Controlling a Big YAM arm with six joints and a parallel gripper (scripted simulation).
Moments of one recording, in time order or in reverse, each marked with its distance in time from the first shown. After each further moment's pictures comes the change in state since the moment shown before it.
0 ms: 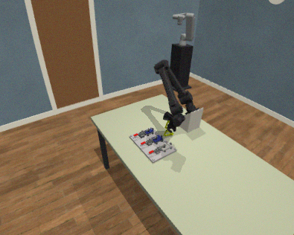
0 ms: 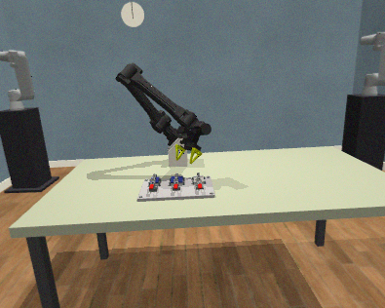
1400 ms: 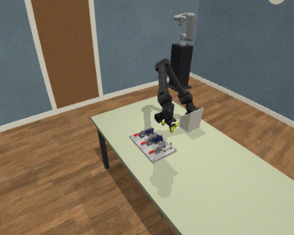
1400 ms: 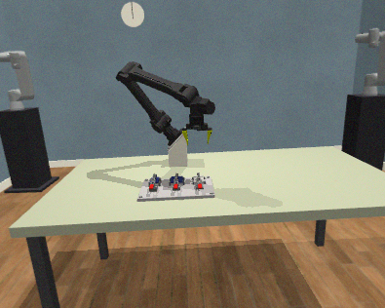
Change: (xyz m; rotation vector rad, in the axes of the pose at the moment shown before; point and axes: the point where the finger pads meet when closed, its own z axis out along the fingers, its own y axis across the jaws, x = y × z) arm -0.047 0.084 -0.089 -0.245 0.593 -0.701
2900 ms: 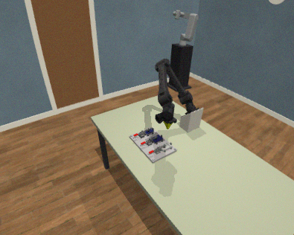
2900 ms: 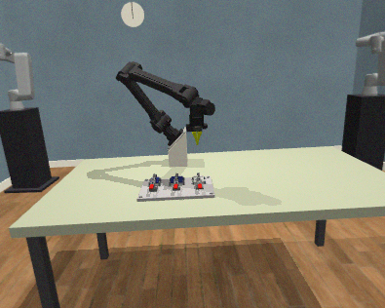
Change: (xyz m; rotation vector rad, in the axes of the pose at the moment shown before) arm 0.007 -0.002 0.003 0.008 0.016 -0.042
